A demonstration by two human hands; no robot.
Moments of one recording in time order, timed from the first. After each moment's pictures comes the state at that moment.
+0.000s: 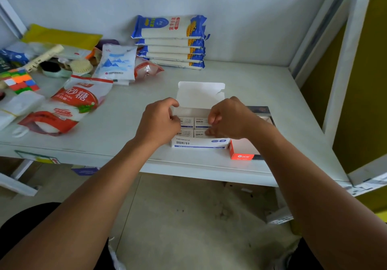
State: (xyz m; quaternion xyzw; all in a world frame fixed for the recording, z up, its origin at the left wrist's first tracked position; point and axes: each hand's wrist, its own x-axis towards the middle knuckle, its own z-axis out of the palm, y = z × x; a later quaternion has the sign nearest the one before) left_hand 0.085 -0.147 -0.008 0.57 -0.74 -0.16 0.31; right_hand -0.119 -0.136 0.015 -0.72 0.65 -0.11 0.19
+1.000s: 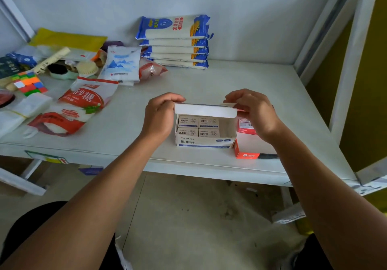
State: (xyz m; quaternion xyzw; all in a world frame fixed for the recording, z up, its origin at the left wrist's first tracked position) left_hand 0.083 -0.149 0.002 0.53 -0.59 -0.38 0.48; right_hand -0.141 -0.117 0.020 -0.53 0.56 -0.48 0.43
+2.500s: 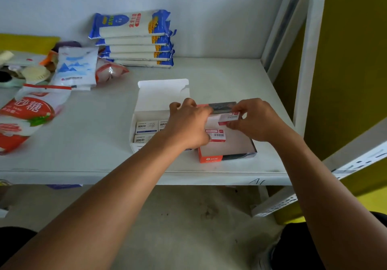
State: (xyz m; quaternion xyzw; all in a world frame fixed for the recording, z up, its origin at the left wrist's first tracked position) left_hand -0.049 -0.141 -0.003 0.44 -0.89 -0.08 0.10; right_hand -0.233 -0.100 0.011 -0.63 0.74 -0.19 0.17
